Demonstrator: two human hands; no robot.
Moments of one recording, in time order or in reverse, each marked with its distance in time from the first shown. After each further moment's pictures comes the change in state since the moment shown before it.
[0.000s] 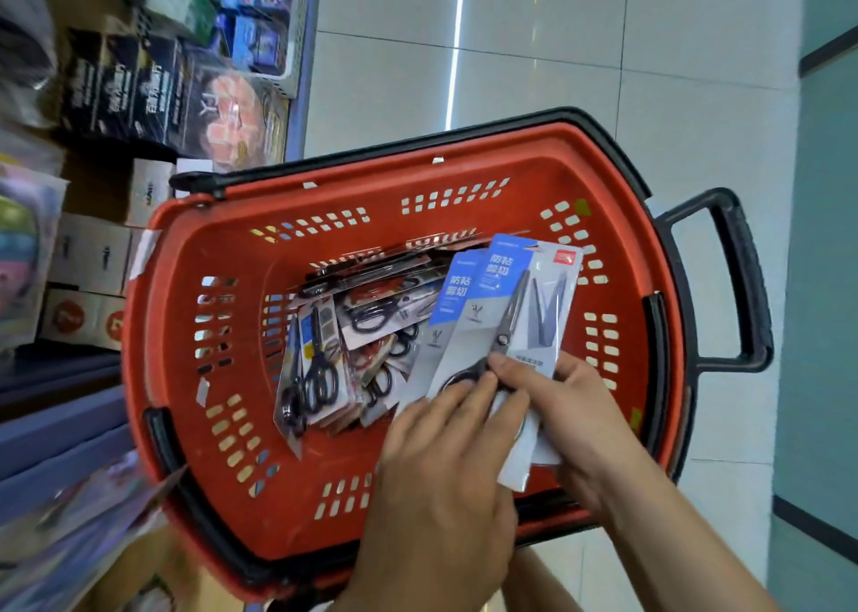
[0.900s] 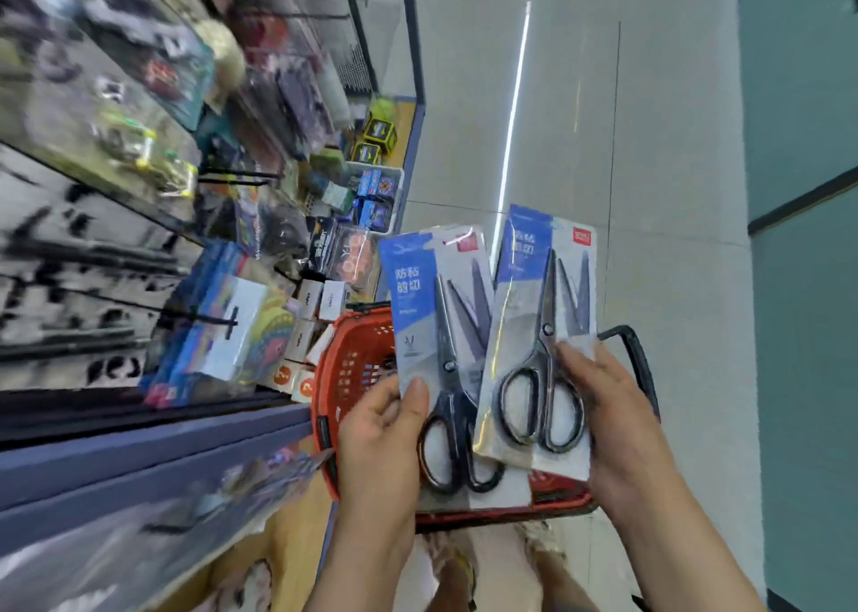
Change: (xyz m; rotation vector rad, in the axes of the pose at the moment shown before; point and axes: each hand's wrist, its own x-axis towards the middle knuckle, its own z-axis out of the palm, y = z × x) left_hand -0.043 0.151 -0.198 -1.158 0.662 -0.629; right_hand -0.206 -0.160 0.026 0.326 -0.180 -0.256
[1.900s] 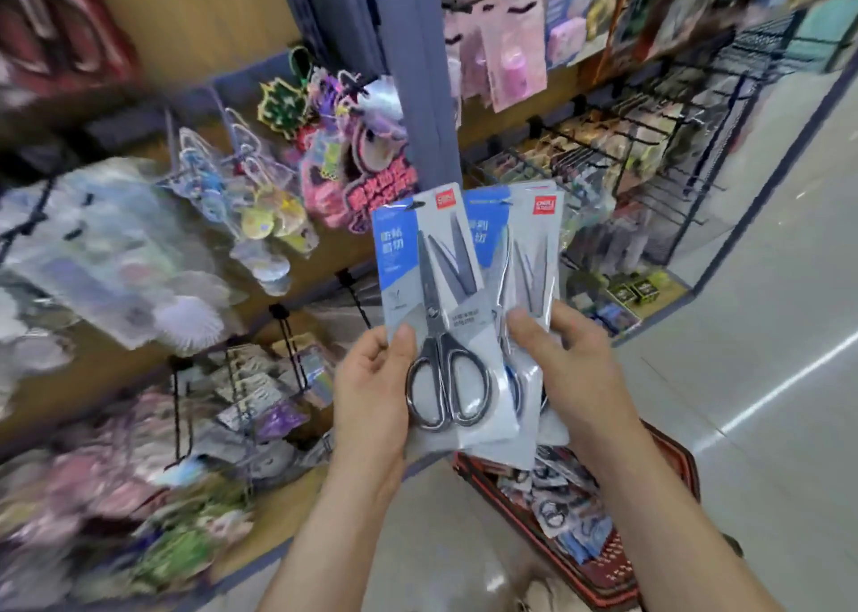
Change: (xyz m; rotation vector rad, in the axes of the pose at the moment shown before) left_hand -0.338 0.119 -0.076 -0.424 0.730 0.520; right_hand -0.284 -0.084 0.131 -0.784 -1.005 -0.376
